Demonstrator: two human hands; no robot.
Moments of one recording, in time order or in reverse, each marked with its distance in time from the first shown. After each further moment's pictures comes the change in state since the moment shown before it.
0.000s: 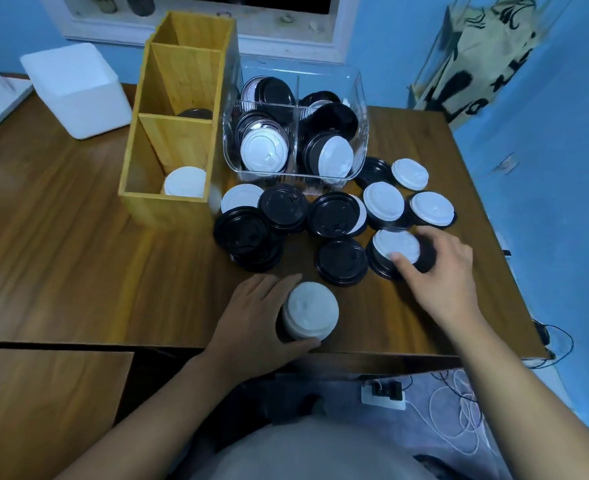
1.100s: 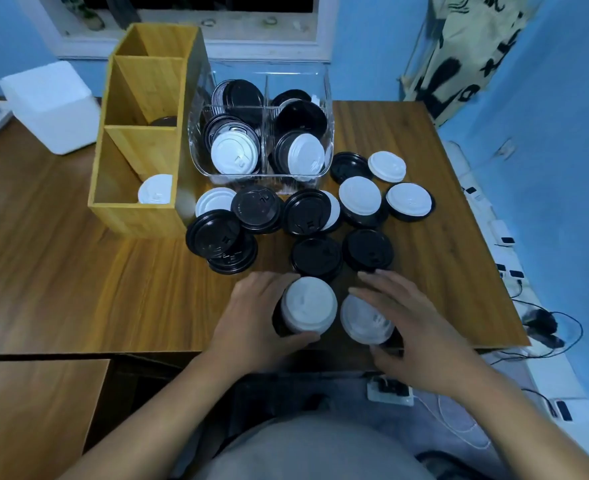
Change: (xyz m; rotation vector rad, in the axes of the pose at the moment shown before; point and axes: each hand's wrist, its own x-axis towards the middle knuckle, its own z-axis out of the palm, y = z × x) left_hand 0.021 0.031 0.018 -0.009 -0.055 -0.067; right_hand -0.068 0.030 -0.024 0.078 -0.429 -0.549
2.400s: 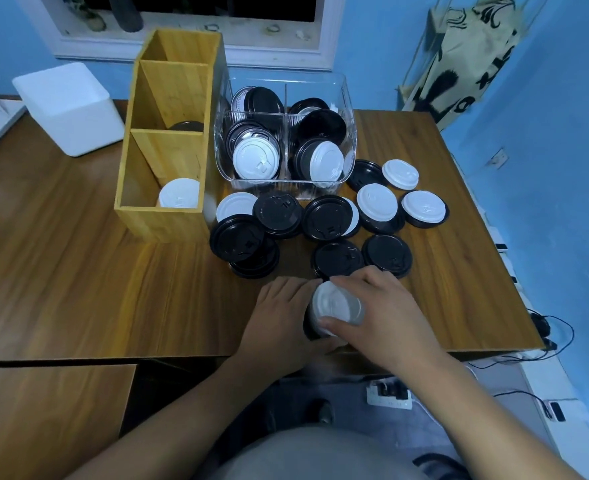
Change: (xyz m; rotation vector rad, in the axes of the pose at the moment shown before) left_hand 0.000 -0.007 0.008 -0.017 0.068 0.085; right_hand 0.063 -0.082 0.019 -0.124 0.088 0.253
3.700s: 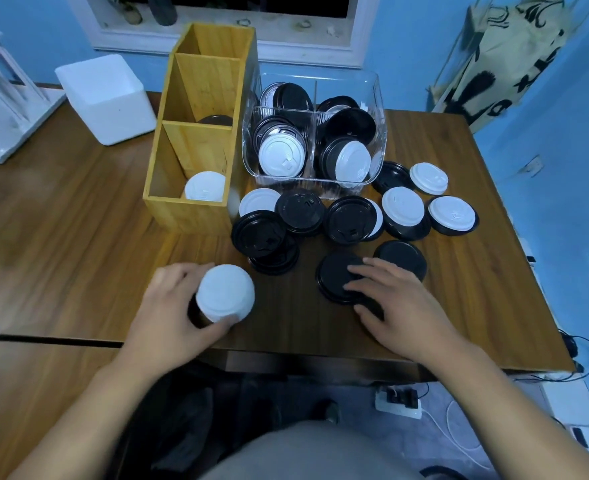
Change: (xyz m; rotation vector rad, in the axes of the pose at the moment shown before) left_hand -0.058 -0.089 -0.115 0.132 0.068 -0.304; right_hand 0.027 0.045 0.019 -0.061 -0.008 -0.338
